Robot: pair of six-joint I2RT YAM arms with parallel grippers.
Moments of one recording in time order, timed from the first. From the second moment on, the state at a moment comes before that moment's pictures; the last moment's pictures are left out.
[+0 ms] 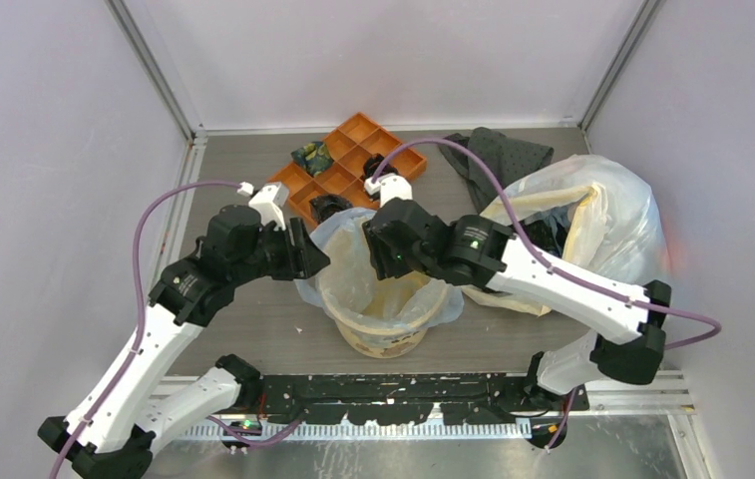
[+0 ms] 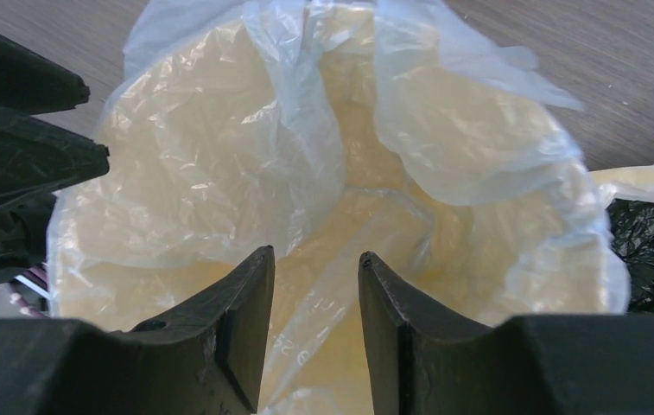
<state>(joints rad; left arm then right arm) -0.56 0.84 1.08 -0.80 0.13 -0.55 1.13 1.42 1.58 -0.92 0.36 0.53</state>
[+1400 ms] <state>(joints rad) -0.63 0.91 1.06 -0.79 0.10 -0.46 1.16 1.62 1.30 -0.71 0.40 0.58</state>
